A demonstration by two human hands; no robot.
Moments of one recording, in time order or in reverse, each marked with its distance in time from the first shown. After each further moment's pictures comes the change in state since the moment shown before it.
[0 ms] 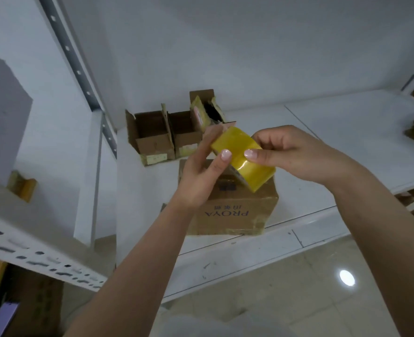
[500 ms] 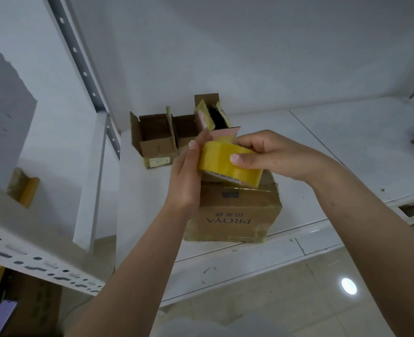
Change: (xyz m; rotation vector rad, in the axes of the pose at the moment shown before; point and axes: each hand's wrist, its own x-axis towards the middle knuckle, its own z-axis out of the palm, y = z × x) left_hand 0.012 -0.015 -0.012 -0.322 0.203 -0.185; right_hand 0.037 0.008 0.002 0.042 -0.167 -0.064
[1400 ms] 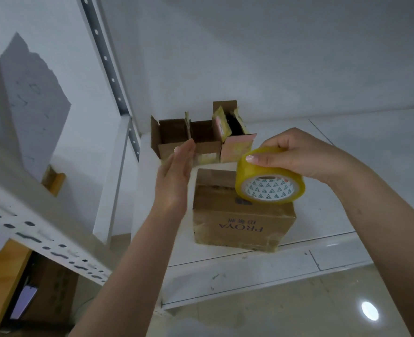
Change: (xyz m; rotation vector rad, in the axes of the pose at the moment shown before) left_hand -0.009 0.015 -0.033 0.057 0.276 -0.092; right_hand 0.000 -0.003 -0.014 -0.044 0.052 0.115
